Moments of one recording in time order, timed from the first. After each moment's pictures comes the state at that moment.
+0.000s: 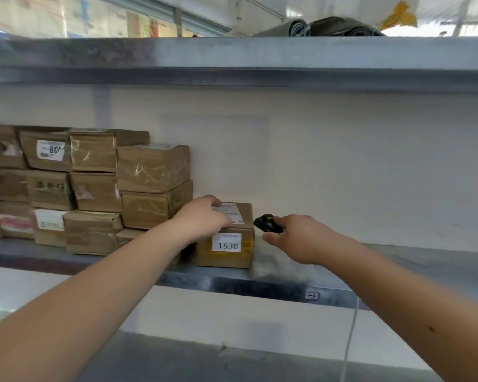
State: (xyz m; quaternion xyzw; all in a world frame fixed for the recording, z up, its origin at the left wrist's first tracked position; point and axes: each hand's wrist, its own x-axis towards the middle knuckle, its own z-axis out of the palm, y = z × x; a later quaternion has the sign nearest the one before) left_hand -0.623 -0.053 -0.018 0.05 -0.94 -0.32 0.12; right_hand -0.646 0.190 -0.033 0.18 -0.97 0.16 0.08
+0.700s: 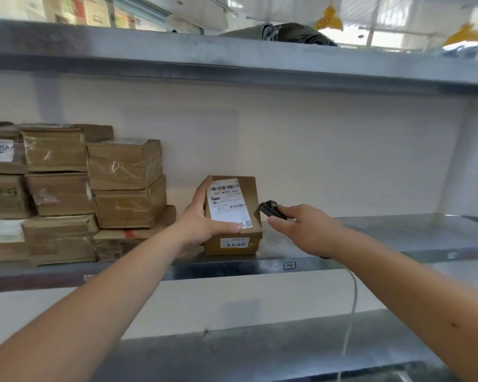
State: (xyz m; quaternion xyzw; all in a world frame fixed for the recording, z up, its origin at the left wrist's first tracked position) left_hand -0.613 -0.045 -0.054 -0.15 -0.78 -0.60 0.02; right_hand -0.553 0.210 -0.019 0.07 -0.95 0.27 0.09
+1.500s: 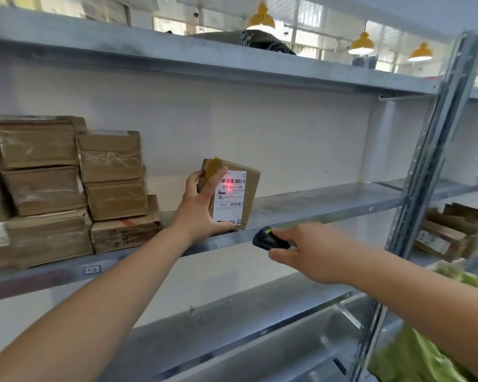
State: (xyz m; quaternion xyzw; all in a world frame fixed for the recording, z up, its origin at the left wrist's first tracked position) left_hand -0.584 -0.057 -0.069 -0.35 -0.84 -0.35 0.23; right_hand -0.388 0.154 -0.026 -0.01 -1.00 0.06 0.05
